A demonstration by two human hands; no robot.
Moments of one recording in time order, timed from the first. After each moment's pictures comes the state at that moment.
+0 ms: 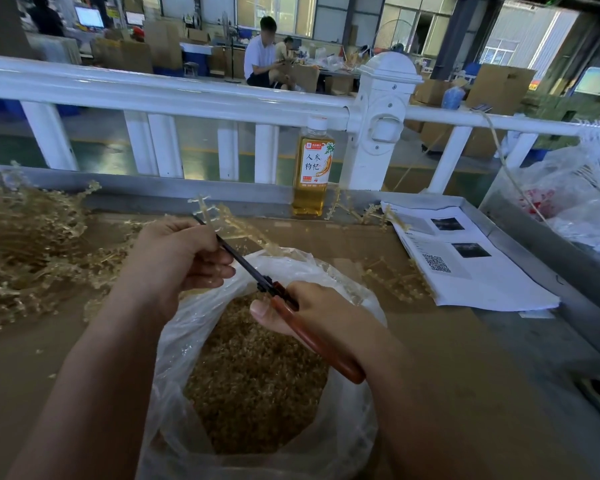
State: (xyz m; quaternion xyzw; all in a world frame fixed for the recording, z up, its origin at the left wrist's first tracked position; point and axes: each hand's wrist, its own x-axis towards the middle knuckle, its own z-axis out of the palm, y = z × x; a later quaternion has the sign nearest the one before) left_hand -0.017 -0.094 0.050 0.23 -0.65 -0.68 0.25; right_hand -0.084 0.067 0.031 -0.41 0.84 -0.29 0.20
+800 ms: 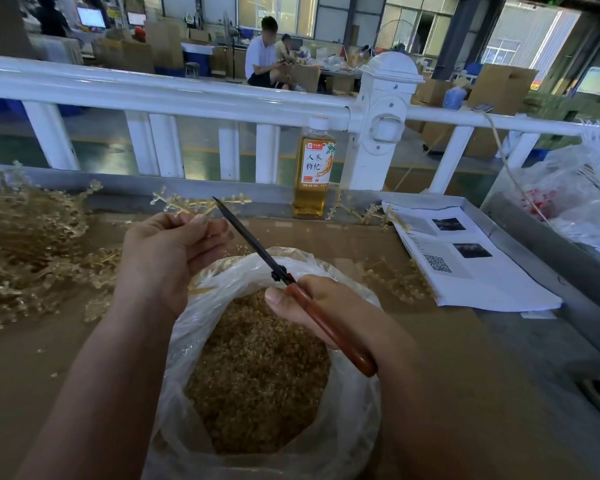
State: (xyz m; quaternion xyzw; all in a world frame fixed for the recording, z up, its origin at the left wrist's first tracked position) left_hand -0.025 -0.096 0.047 0.20 -0.50 -0.77 0.34; right_hand -0.091 0.069 0.042 -0.39 0.84 -0.30 0.22
